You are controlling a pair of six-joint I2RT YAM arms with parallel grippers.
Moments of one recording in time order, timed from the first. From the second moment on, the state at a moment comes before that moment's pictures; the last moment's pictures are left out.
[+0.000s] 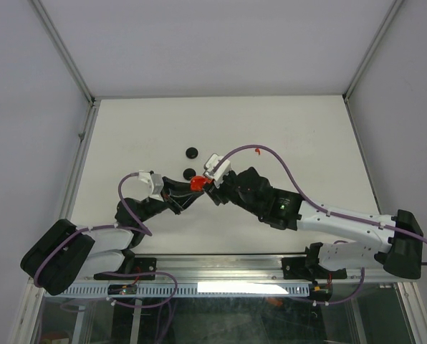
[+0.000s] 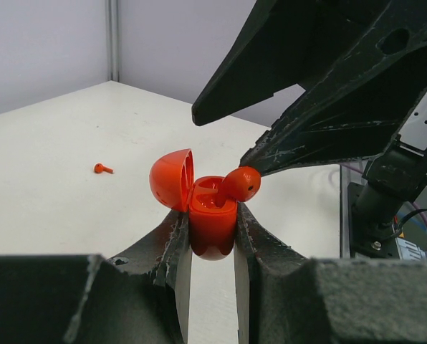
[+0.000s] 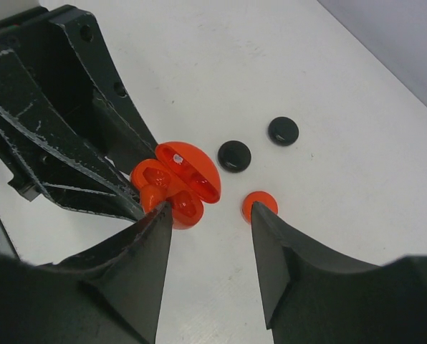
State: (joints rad) left arm -0.58 1.18 0.07 1.47 0.53 -0.35; right arm 1.19 1.16 0.89 -0.02 0.28 -0.12
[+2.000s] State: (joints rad) left arm -0.58 1.11 0.09 1.13 0.27 -0.24; right arm 0.40 1.84 1.19 -0.19 0.15 0.14
